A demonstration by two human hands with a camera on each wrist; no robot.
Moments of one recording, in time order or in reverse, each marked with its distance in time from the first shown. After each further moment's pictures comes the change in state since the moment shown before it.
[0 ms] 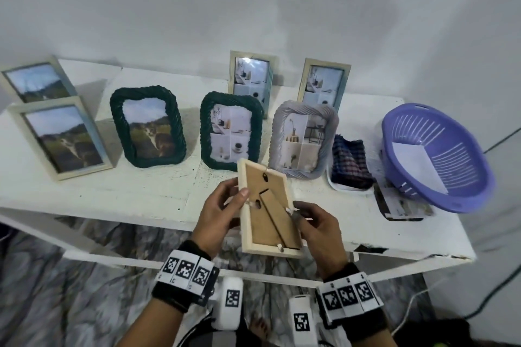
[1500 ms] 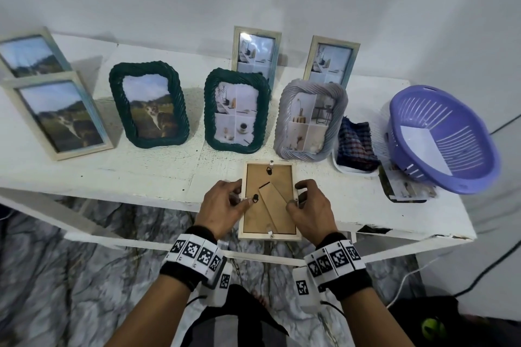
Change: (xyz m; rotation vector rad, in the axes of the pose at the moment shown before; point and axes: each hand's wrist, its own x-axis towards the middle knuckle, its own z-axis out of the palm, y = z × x) left_hand 0.010 -0.034 -0.032 0.954 -0.013 0.155; right_hand 0.012 0.007 0.018 -0.673 -0.034 -0.055
